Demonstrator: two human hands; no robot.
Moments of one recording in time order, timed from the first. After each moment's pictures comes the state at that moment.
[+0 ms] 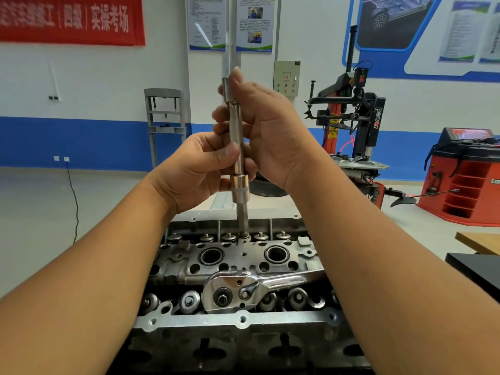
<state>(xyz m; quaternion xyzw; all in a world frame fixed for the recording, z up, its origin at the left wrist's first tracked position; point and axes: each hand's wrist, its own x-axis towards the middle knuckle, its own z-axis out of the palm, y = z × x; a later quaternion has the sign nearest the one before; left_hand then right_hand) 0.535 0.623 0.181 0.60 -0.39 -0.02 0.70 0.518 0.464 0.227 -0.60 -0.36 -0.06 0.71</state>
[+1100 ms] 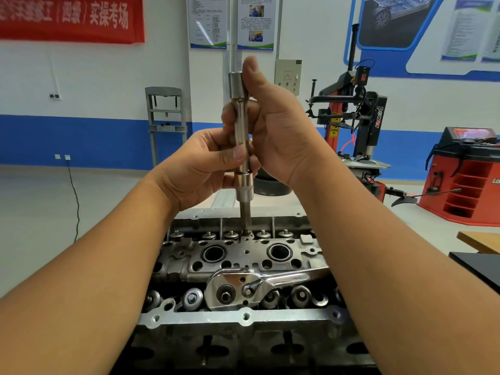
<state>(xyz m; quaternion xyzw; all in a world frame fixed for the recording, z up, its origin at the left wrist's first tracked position) 0.535 0.622 0.182 0.60 -0.41 -0.03 0.69 0.504 0.466 0.230 -0.60 -0.34 -0.06 0.72</state>
